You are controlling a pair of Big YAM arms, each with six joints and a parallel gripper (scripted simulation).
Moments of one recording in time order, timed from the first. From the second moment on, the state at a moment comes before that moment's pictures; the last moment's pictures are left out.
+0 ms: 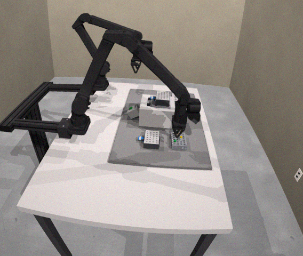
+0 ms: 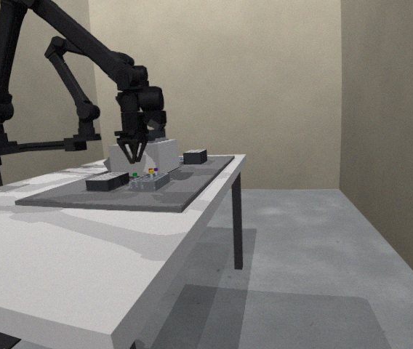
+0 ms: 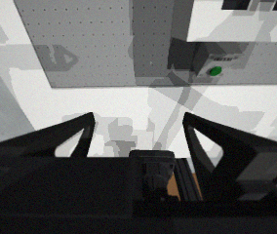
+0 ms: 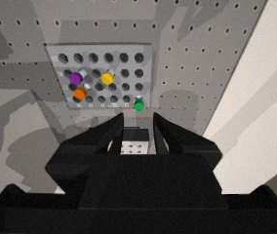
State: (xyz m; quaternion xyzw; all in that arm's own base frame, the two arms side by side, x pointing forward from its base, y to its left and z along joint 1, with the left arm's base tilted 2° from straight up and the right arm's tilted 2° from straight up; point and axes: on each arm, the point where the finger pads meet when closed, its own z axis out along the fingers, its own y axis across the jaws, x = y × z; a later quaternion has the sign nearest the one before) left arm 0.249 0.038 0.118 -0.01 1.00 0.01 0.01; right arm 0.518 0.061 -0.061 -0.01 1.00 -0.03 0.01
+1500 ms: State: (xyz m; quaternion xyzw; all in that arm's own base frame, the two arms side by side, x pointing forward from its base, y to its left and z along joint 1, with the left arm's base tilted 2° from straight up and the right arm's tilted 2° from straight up) left arm 0.249 0.038 0.117 -0.01 1.00 0.01 0.01; right arm 0.513 0.058 -0.099 -0.01 1.00 -0.03 0.00
